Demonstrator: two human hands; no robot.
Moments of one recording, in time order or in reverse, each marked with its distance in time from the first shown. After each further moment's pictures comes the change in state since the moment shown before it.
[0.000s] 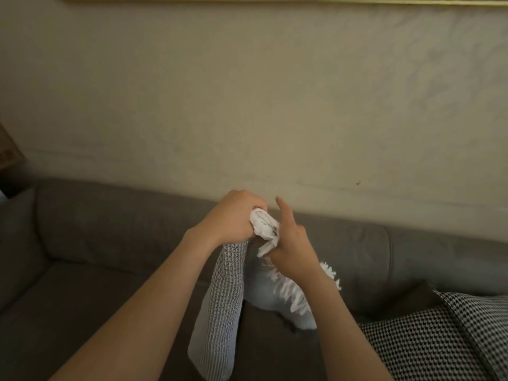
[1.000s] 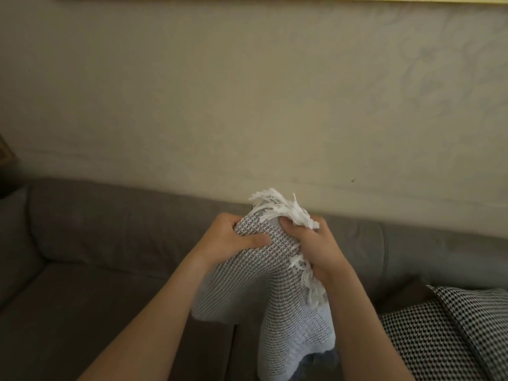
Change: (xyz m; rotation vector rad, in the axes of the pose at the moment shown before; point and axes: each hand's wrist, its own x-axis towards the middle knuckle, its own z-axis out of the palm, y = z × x) left_hand -0.040 -0.013 0.040 -0.816 -0.007 -0.328; right_hand -0.015 0.005 -0.044 0.857 0.085 0.299
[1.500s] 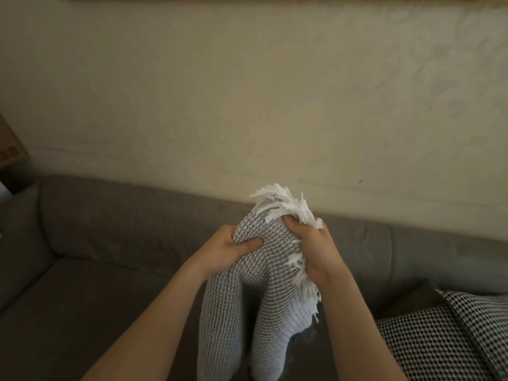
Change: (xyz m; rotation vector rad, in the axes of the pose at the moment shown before) left_hand -0.013 -0.018 -0.005 -0.063 -0.044 -0.106; right_hand 0.000 0.002 0.018 0.267 0.011 0.125
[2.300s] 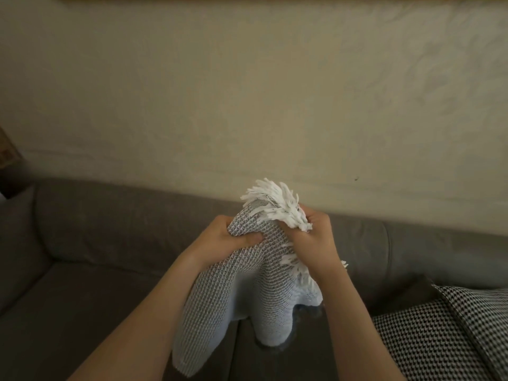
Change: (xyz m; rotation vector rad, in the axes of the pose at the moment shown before) left_hand 0.007 0.012 -0.006 0.068 0.037 0.040; right_hand -0.003 0.000 -0.001 -0.394 -0.003 -0.435
